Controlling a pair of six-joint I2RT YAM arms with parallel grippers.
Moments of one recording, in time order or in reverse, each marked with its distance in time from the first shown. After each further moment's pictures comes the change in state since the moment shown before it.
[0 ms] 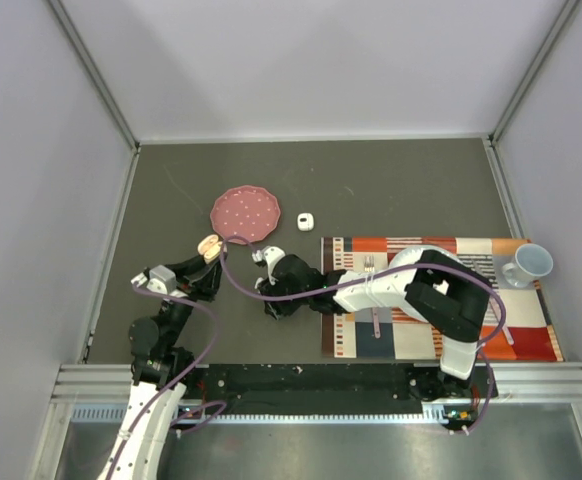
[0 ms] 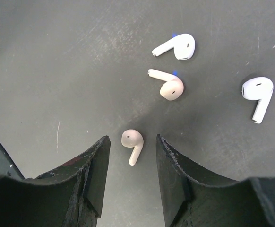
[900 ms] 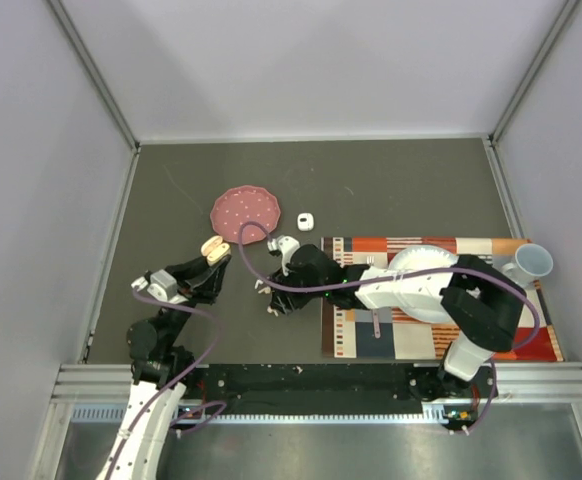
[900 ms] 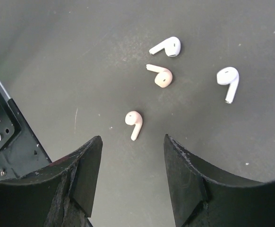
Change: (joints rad) left arm -0.002 0.021 0.000 0.095 0.093 0.008; right arm -0.059 -0.185 -0.087 -0.031 -0.071 0.014
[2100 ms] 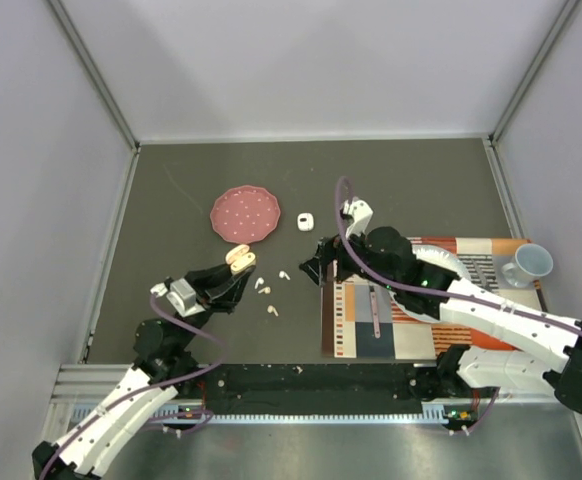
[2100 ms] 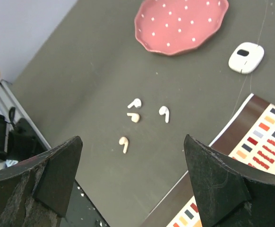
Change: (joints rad) left arm -0.449 0.126 0.000 0.150 -0.240 0.172; right arm -0.130 -0.576 -0.119 -0.076 0.132 0.053
